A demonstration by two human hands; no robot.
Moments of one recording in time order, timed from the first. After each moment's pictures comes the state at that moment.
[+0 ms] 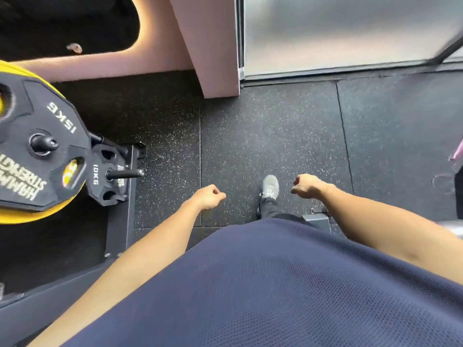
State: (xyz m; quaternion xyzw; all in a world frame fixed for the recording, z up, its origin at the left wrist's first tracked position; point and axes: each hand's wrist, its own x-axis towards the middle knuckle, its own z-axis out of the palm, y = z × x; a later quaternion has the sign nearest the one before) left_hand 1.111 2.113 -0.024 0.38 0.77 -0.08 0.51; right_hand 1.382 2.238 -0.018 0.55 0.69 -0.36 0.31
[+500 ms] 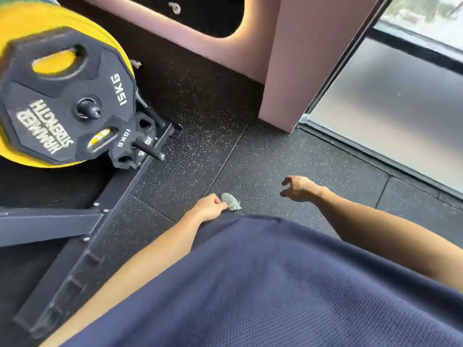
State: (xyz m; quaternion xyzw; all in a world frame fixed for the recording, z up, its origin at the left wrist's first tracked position) left_hand 1.070 2.206 -0.027 0.12 0.85 0.09 0.51; right_hand 1.201 2.448 0.011 0.31 0.83 -0.29 0.37
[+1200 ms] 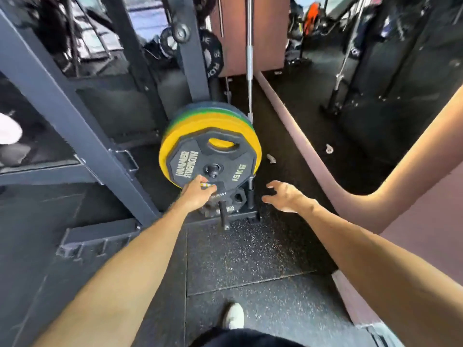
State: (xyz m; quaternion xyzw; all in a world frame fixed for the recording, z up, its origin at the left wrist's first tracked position) left_hand 0.922 2.187 0.162 -0.19 0.91 0.36 0.09; right_hand 0.879 2.448 0.163 -0.10 0.95 -0.22 0.20
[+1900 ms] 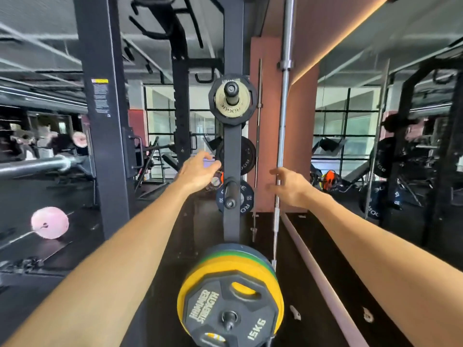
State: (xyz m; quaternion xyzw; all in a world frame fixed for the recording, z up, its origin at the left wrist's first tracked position) left_hand 0.881 2.147 0.550 -0.09 0.89 0.32 -0.32; right_hand 0.816 2.384 0.535 -0.29 0.90 -0.30 -0.13
